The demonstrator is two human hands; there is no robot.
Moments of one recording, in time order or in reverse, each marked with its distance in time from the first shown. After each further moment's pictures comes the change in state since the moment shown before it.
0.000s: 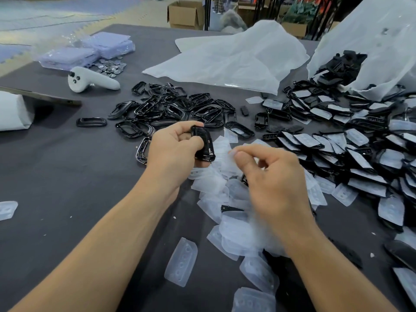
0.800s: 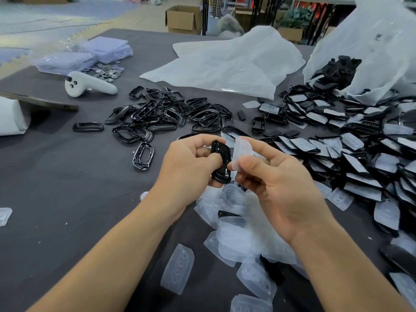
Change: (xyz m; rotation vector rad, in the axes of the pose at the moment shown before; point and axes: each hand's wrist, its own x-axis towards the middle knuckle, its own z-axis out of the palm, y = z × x) left_hand -0.018 -0.002 0.010 0.123 -0.244 0.033; right_hand 0.007 -0.011 -0.016 0.742 -0.233 0.368
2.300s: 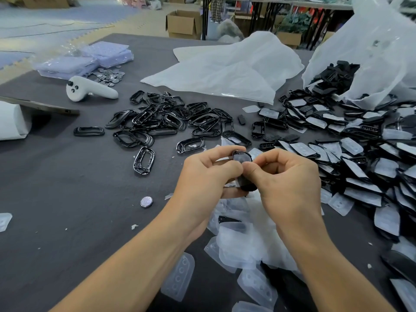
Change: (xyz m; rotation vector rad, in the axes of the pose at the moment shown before) left_hand -0.014 0.002 0.025 -0.345 -0.114 -0.078; right_hand 0.006 0.010 -0.008 -0.534 0.348 -0.273
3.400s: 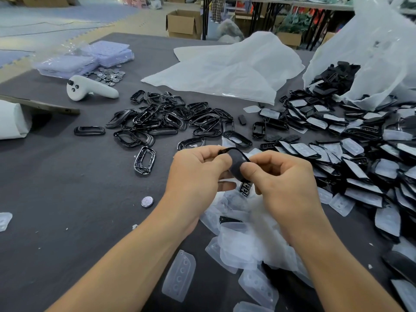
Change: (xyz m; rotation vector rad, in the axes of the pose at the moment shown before) left_hand 0.000 0.009 -0.006 0.127 0.151 0.006; right_hand 0.005 0.006 -0.002 0.037 -0.116 -0.039
